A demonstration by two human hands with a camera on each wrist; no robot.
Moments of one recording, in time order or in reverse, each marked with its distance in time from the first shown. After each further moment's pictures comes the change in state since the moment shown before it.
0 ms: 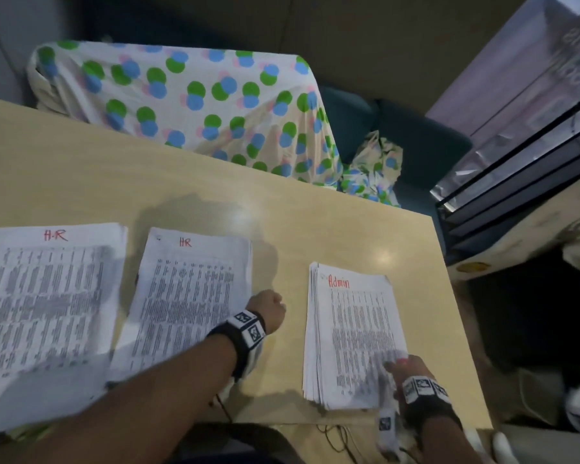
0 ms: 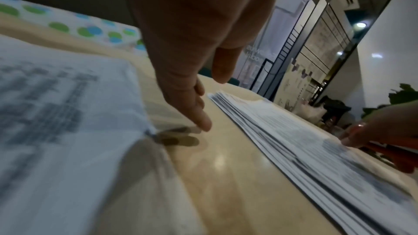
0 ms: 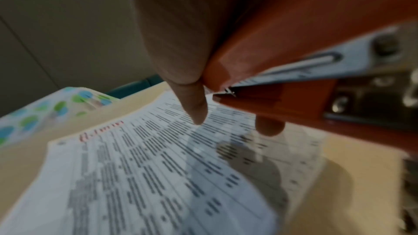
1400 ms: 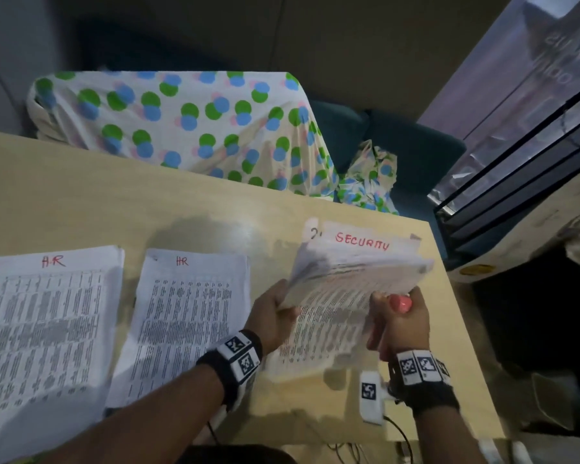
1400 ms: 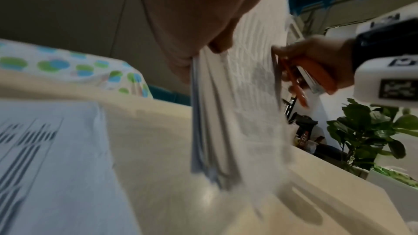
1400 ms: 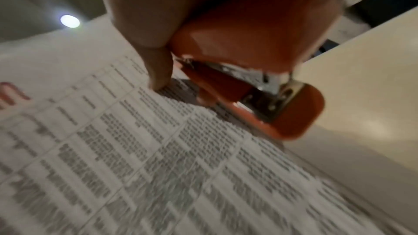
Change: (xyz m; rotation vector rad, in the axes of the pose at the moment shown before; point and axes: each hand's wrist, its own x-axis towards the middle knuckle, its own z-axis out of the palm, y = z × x) left_hand -0.034 0.027 -0.013 -0.349 0.043 0.497; right_hand -0.089 -0.106 -0.047 1.036 0.132 -0.582
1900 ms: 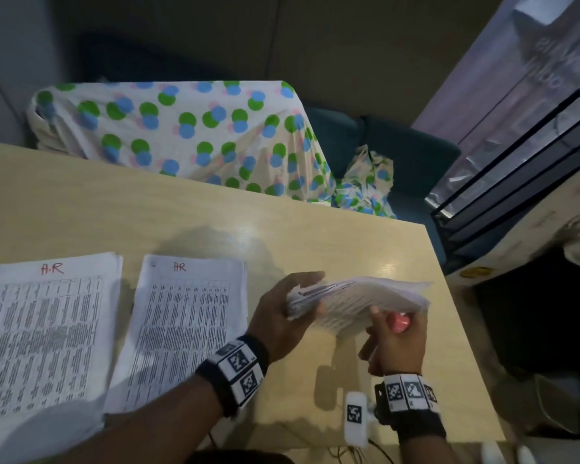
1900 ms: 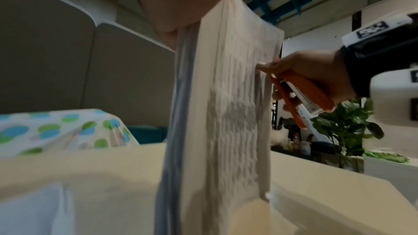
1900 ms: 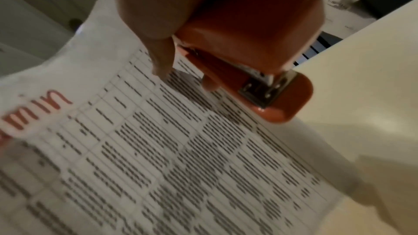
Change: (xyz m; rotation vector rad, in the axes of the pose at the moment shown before) left_hand -0.016 0.045 0.003 -0.155 0.070 0.394; right_hand -0.027 0.005 -0.001 -0.083 0.101 -0.071
